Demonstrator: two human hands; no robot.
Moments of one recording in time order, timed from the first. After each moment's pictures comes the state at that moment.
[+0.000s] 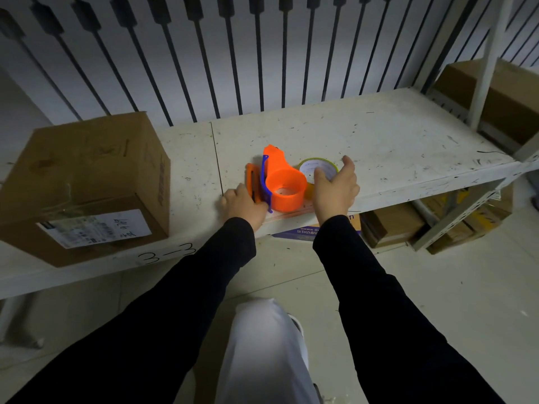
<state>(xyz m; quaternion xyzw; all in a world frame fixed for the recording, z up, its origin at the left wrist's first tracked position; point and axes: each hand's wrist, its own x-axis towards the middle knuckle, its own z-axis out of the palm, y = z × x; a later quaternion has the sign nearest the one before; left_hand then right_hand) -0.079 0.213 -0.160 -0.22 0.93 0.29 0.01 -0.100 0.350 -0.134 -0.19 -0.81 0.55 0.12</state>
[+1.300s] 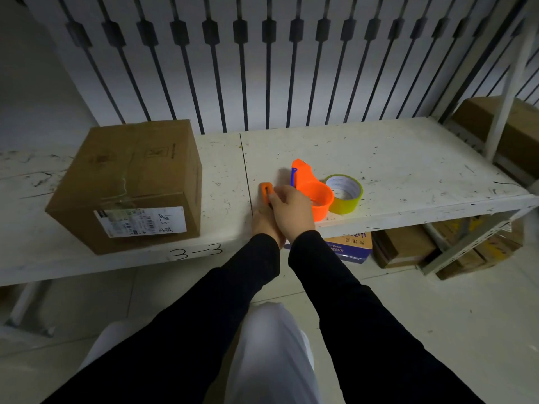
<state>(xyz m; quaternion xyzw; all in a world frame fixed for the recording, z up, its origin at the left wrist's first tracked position) -0.062 0.198 -0.181 -0.19 0.86 0.47 0.00 -0.064 0.256 -0.125 0.04 -0.87 0.49 -0.01</state>
